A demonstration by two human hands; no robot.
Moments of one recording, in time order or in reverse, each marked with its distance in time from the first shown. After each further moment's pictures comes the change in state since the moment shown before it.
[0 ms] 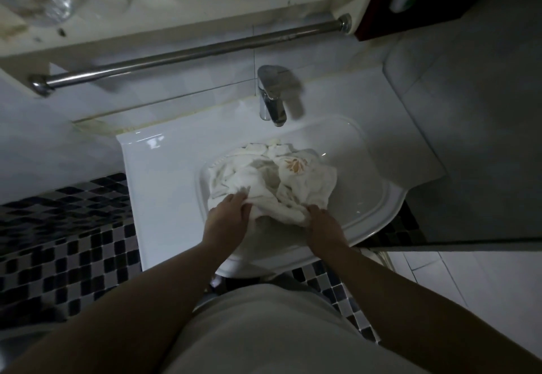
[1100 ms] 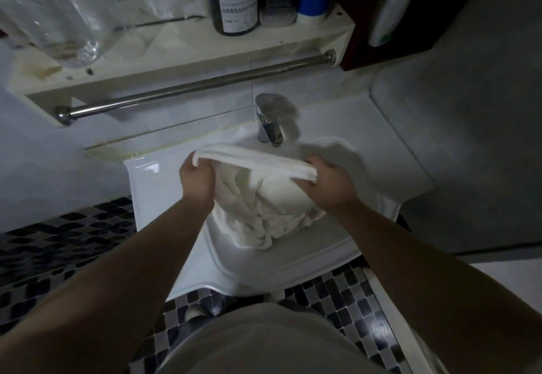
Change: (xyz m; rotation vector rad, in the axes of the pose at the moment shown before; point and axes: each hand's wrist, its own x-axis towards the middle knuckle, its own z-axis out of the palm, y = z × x) left_hand 0.076 0.021 -0.095 -0.975 0.444 -0.339; right_hand 0.041 -0.045 -0.112 0.076 0.453 -0.298
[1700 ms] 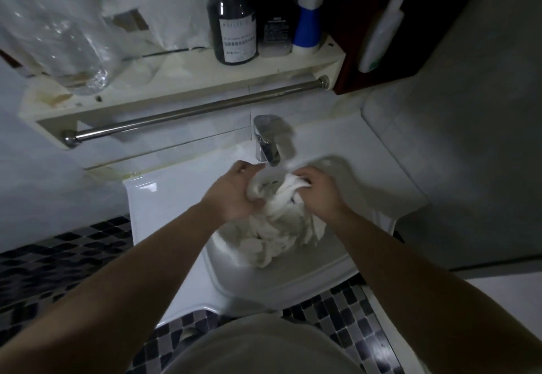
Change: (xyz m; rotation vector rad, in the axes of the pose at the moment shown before) left_hand -0.007 0.033 0.027 1.053 -0.726 0.501; right_hand 0.014 -0.031 -0.010 0.441 0.024 0.178
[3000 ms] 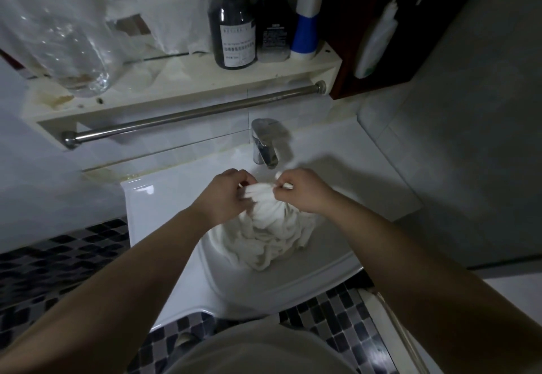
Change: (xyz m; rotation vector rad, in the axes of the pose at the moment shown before) left_hand -0.012 -0.007 -0.006 -0.167 0.117 0.092; right_hand 0.017 -0.021 -0.004 -0.260 -0.302 -0.177
